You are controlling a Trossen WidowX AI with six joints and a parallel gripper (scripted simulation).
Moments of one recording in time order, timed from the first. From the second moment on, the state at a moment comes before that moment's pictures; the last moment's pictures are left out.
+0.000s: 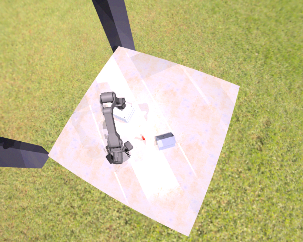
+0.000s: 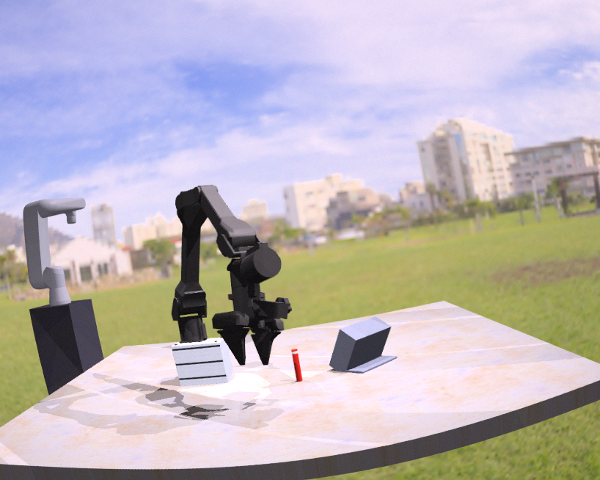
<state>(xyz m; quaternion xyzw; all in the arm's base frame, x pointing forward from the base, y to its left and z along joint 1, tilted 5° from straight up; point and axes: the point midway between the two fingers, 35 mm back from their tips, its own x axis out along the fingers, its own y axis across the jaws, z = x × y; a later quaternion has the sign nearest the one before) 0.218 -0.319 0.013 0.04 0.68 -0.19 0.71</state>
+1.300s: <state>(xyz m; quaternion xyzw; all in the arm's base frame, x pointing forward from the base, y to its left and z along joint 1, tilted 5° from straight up) 0.280 -0.132 0.029 -0.04 0.69 0.08 0.72</state>
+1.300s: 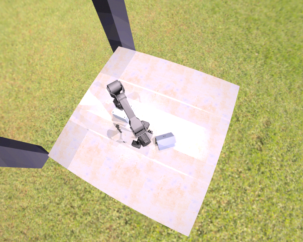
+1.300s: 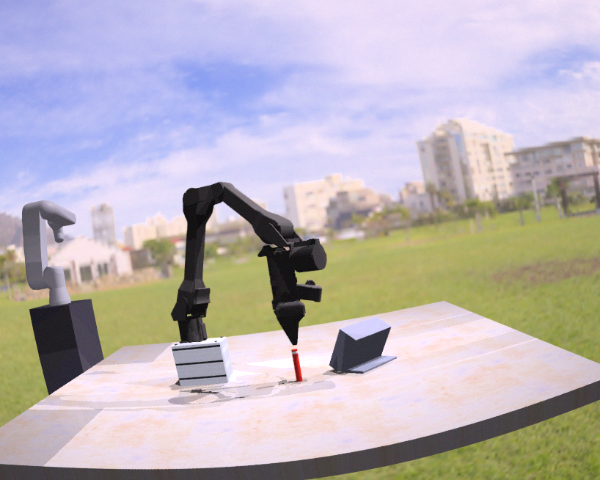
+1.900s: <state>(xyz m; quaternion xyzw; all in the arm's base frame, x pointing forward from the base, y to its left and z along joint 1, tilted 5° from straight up) 0.281 -0.130 0.005 -0.04 0.69 0.08 0.72</state>
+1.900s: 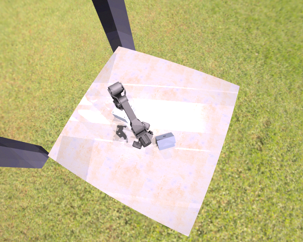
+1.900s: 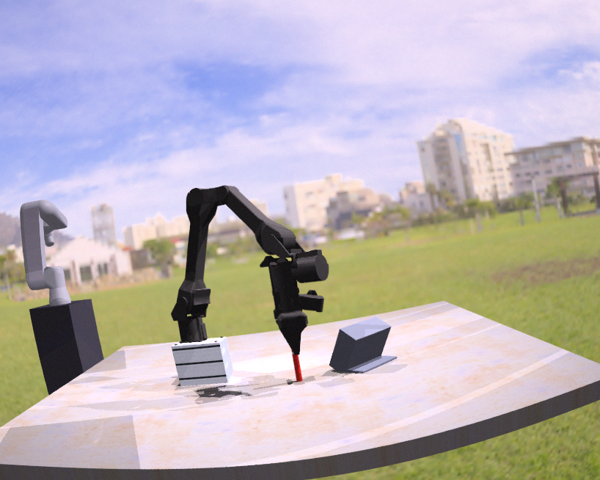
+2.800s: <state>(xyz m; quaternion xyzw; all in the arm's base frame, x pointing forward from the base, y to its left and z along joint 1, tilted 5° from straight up) 0.280 -0.126 -0.031 -0.04 0.69 0.08 0.72</state>
